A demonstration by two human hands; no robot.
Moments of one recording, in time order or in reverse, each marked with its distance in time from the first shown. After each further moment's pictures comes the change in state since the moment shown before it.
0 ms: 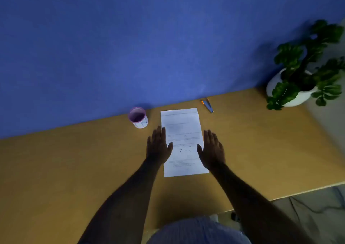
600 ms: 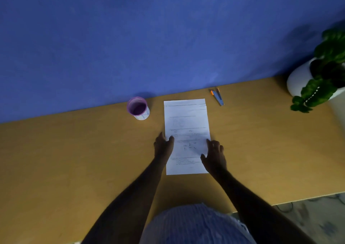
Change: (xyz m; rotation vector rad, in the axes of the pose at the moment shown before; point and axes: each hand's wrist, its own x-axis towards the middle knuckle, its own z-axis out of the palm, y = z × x) left_hand 0.045 -0.002 0.040 -0.775 -0.101 -0.528; right_hand 0.021 0.007 0.049 0.079 -0.199 0.089
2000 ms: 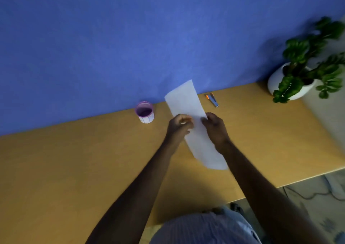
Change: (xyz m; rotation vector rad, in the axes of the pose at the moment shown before) left_hand -0.083 0.063 -0.061 -0.539 -0.289 0.352; right_hand -0.047 -0.090 -0.098 1.007 0.193 -0.103
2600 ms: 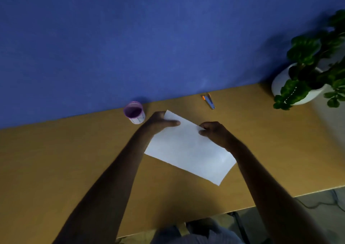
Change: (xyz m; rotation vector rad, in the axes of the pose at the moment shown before) left_hand 0.065 0.018 -0.028 0.421 -0.145 -0.109; right_hand 0.069 0.031 -0.068 -0.448 -0.409 0.110
